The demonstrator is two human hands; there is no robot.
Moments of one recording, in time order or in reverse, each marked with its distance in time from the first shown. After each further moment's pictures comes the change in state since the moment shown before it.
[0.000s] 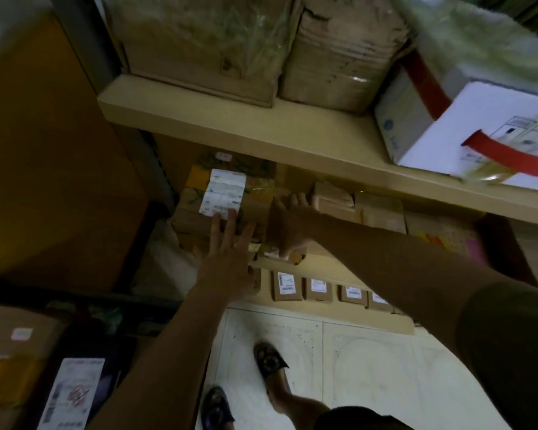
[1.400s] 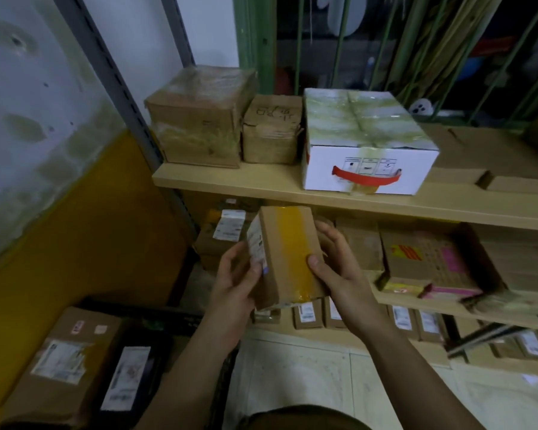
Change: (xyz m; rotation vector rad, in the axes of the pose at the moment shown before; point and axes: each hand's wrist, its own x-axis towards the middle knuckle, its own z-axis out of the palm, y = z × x) left_hand -0.168 0.128 -0.113 -1.693 0.170 -0.139; right_hand -0.313 -0.010 -0.029 1.742 0.588 -0.303
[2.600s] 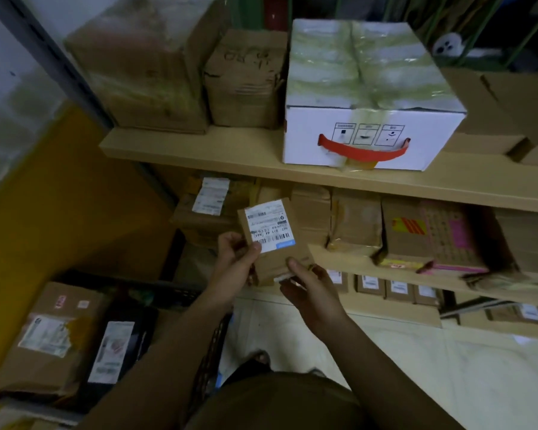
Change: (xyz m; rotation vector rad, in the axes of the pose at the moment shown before) left_hand 0.077 -0.058 0.016 0.411 0.156 -0.108; right_hand 0.021 0.118 -0.019 0.641 0.279 0.674
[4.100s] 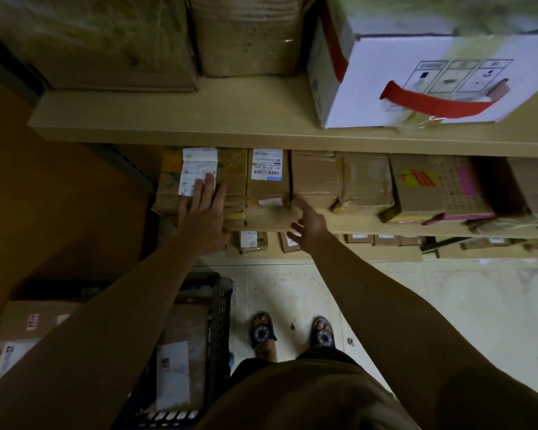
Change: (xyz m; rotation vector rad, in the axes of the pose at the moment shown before) left_hand 0.156 -0.027 -0.086 1.553 -0.302 0.318; right_hand 0.161 0.008 0.021 -0.072 0.488 0.088
